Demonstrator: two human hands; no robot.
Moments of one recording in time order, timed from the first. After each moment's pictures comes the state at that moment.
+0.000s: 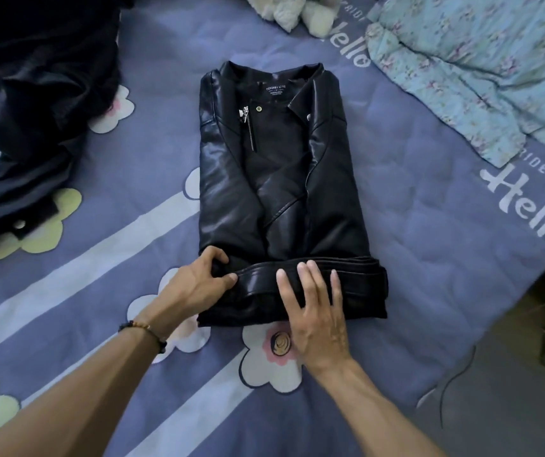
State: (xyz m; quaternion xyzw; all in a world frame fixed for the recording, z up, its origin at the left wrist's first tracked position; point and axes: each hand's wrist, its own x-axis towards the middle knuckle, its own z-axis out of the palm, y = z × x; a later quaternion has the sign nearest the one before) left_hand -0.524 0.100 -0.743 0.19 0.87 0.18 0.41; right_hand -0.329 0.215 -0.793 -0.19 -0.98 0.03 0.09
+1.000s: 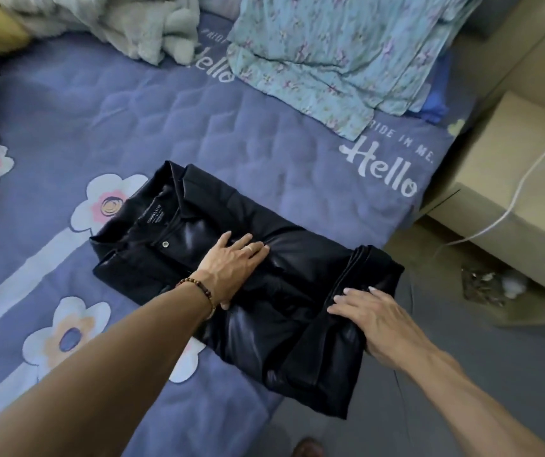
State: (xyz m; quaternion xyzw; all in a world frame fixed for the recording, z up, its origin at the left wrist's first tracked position) left_hand -0.388 0.279 -0.722 0.67 0.67 -0.27 0.17; right_hand -0.097 0.369 -0.720 -0.22 -0.96 0.15 -0.06
